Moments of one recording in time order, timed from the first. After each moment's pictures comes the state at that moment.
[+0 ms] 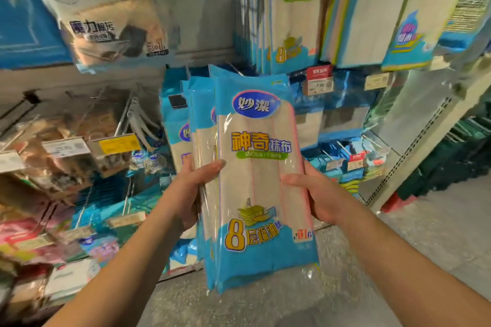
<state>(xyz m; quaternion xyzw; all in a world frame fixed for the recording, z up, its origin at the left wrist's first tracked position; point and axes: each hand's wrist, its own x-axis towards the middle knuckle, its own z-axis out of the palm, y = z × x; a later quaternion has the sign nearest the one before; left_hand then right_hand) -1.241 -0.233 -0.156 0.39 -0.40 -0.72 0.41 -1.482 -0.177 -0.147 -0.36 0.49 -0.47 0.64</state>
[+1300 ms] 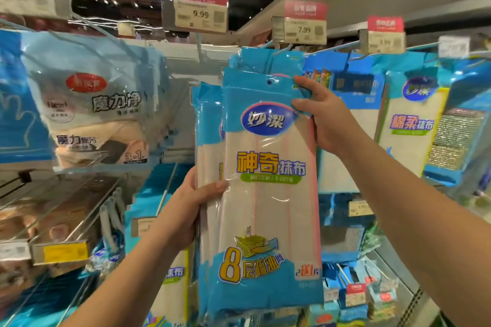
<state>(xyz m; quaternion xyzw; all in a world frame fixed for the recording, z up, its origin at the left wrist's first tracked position) -1.359 -0.349 -0.036 0.26 -0.51 -0.64 0.51 -1.609 -0.384 0.104 -0.54 0.31 -0.64 0.45</state>
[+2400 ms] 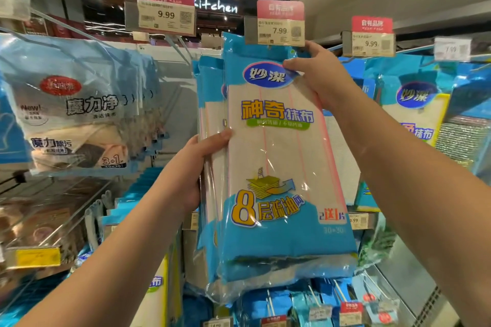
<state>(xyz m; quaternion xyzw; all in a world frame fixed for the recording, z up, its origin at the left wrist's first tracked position) -1.429 -0.369 0.041 0.31 -0.44 -0.64 0.55 -1.652 -0.425 0.177 -0.61 0.45 -0.57 0.31</state>
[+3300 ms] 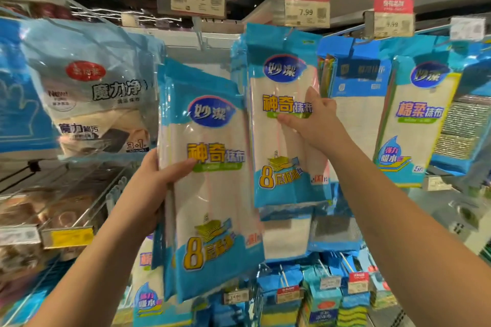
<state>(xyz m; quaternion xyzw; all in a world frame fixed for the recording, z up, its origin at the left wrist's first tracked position) -1.321 -0.339 -0.017 0.38 -0.50 -0.51 0.58 -1.618 -0.394 0.066 -0.63 0.63 -0.44 0.11</state>
